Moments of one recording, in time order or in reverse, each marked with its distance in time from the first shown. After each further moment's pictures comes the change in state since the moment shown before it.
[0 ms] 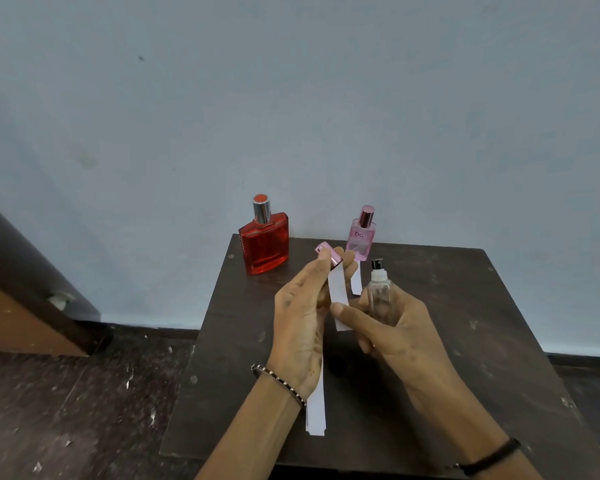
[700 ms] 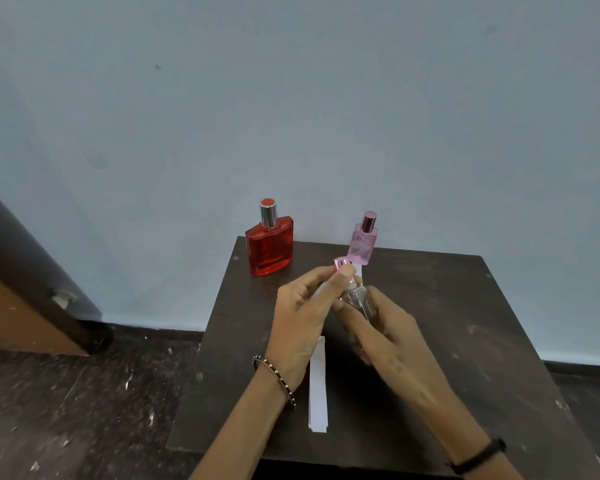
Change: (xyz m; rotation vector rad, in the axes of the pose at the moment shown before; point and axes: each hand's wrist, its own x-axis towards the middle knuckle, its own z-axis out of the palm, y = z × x) left_hand -0.005 0.009 -0.009 0.355 -0.081 0.206; right_hand -0.002 0.007 0.008 -0.278 -0.080 -0.091
